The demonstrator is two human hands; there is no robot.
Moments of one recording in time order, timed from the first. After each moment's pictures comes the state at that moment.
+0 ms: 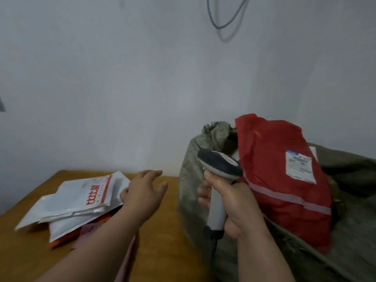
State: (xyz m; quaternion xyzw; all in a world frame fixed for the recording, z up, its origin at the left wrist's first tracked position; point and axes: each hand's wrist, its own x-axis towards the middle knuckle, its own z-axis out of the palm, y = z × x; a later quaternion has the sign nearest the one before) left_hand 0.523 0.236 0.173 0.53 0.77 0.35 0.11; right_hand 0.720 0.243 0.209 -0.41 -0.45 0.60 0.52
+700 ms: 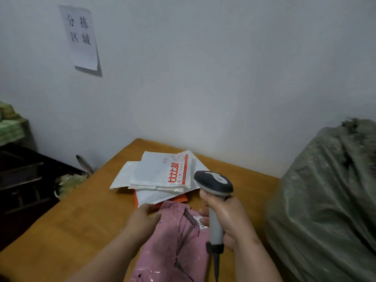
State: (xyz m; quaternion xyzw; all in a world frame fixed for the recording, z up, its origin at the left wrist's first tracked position) left_hand 0.281 0.138 0.035 0.24 0.81 0.41 0.34; right_hand 0.456 0.238 0.102 -0.48 -0.53 0.64 0.29
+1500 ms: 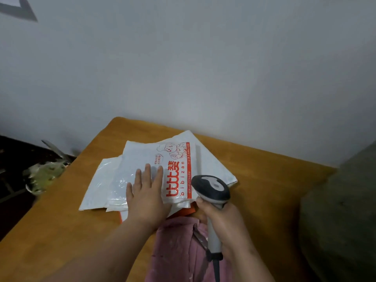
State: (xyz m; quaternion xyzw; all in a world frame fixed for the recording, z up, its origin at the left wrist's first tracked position) left_hand 0.161 0.321 -0.068 0.45 0.88 0.09 0.10; right_hand 0.343 0.361 -0.005 -0.56 -0.49 0.62 0.24
